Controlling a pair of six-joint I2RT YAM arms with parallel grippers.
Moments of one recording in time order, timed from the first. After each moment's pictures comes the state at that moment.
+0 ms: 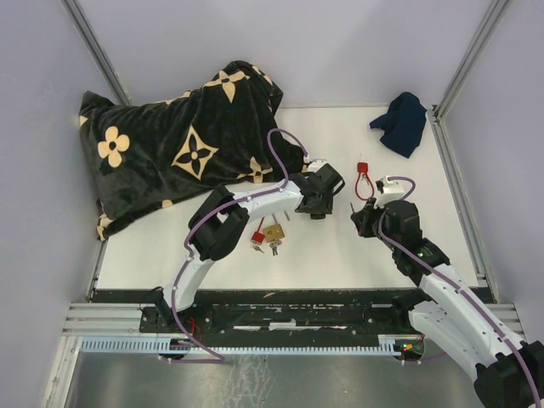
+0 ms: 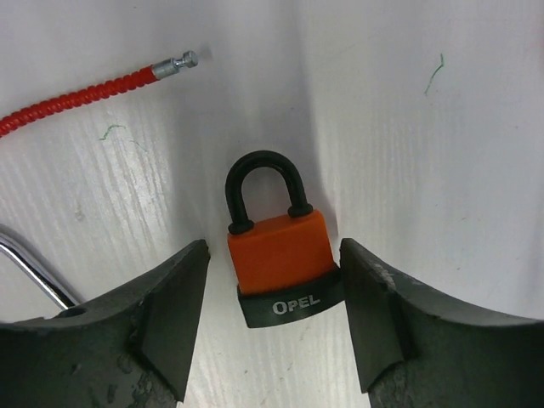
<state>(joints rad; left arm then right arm) -0.91 2.25 1.76 -0.56 -0.28 -0.73 0.40 0.73 0.48 -0.20 0.03 0.36</state>
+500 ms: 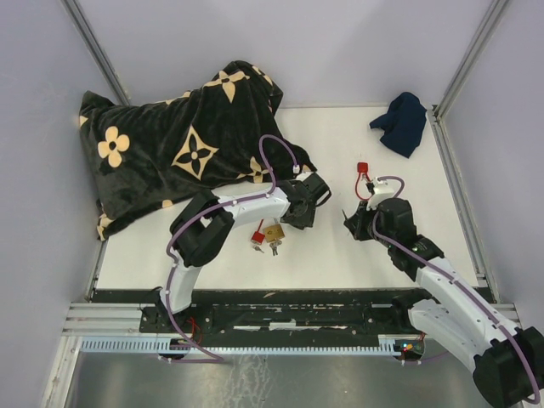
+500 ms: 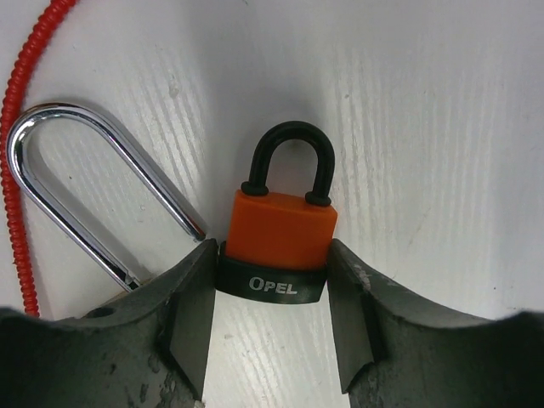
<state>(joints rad) -0.92 2.08 1.51 -0.59 -0.28 -0.65 0.40 0.81 0.48 -0.20 -0.08 0.34</state>
